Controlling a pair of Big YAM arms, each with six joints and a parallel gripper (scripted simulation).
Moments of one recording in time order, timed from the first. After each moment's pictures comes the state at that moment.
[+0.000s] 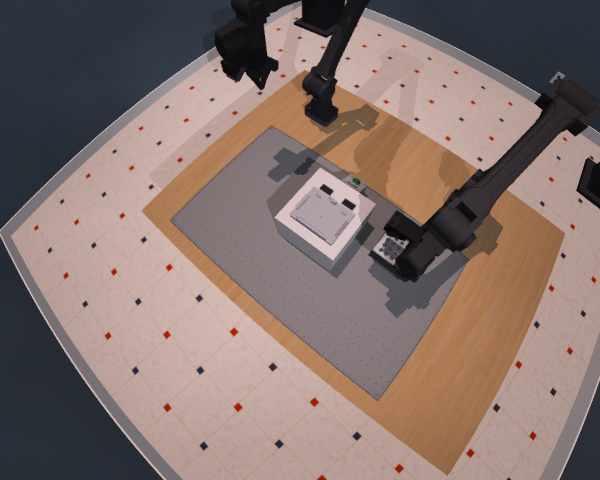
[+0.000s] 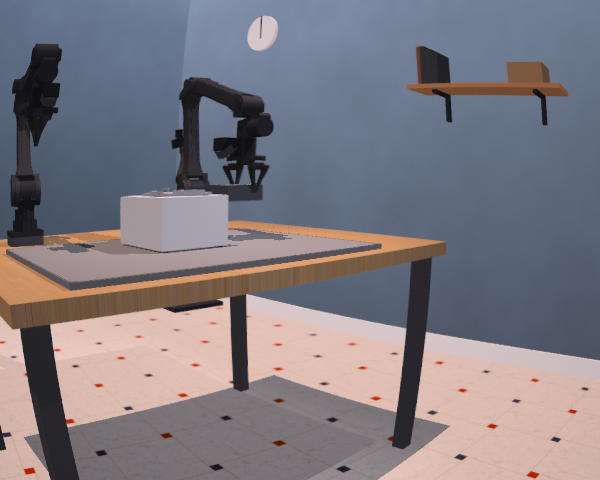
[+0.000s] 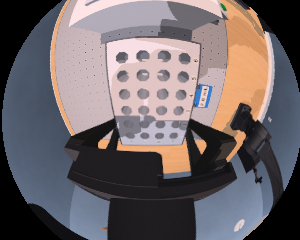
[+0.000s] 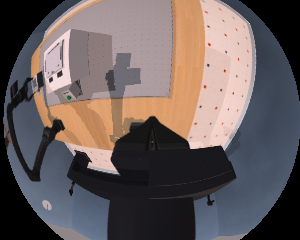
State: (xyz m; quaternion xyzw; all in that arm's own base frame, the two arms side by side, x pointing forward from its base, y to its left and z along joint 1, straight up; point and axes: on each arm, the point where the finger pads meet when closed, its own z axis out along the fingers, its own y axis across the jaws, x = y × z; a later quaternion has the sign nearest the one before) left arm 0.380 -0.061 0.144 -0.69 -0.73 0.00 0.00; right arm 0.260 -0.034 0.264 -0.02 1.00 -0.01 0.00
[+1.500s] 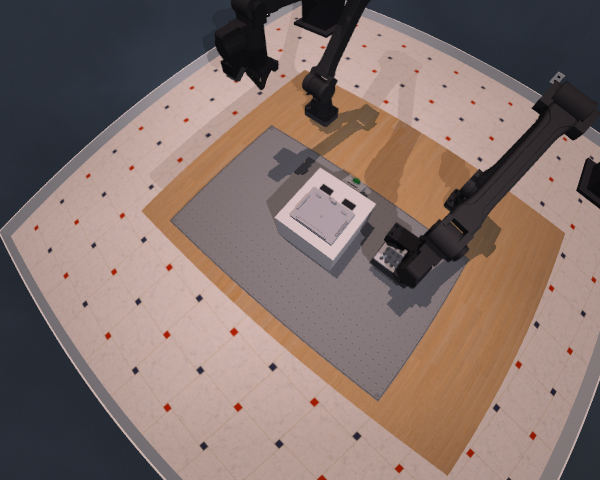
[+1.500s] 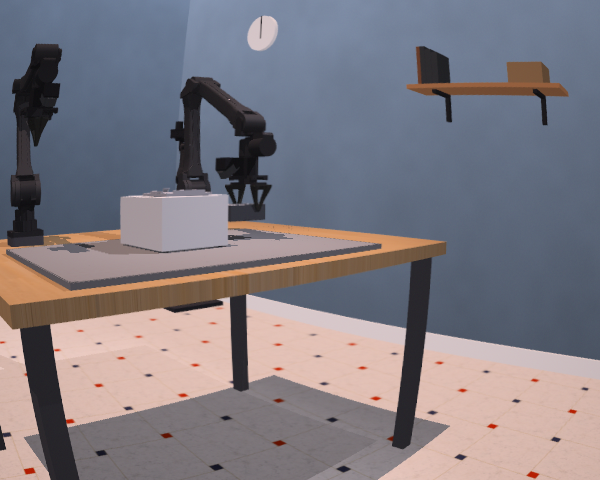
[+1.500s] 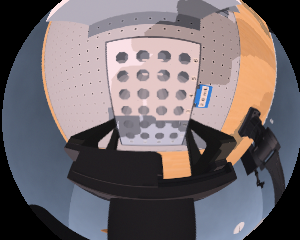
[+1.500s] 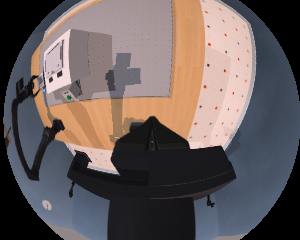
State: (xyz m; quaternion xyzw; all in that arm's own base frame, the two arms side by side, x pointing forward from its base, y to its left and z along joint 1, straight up) left arm 0.375 -0.046 0.088 -0.69 -0.73 0.00 0.00; right arm 0.260 -0.034 0.264 -0.02 1.00 -0.01 0.00
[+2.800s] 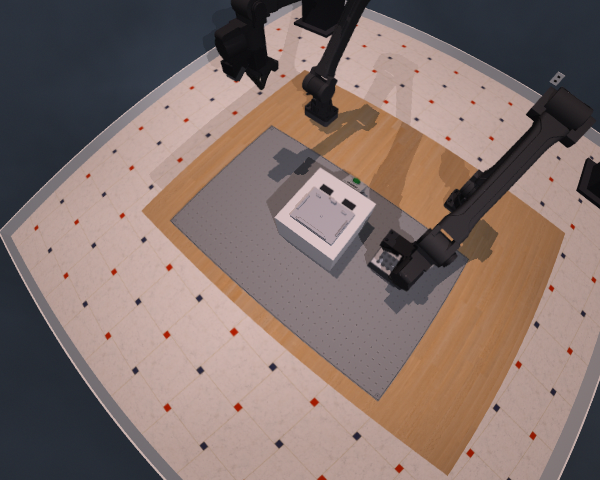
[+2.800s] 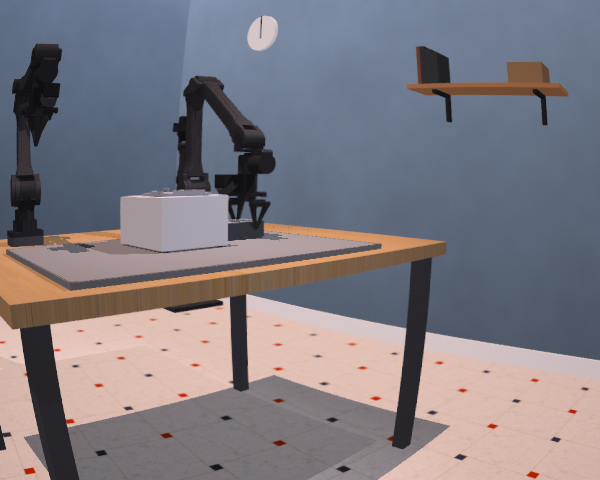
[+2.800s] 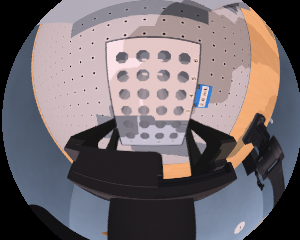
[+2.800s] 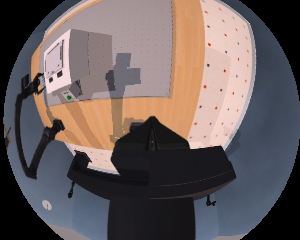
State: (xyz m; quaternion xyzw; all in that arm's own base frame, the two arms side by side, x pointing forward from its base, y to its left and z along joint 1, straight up) left arm 0.370 -0.046 0.041 -0.69 -0.73 0.00 0.01; right arm 0.260 -0.034 0.264 -0.02 1.00 -0.01 0.00
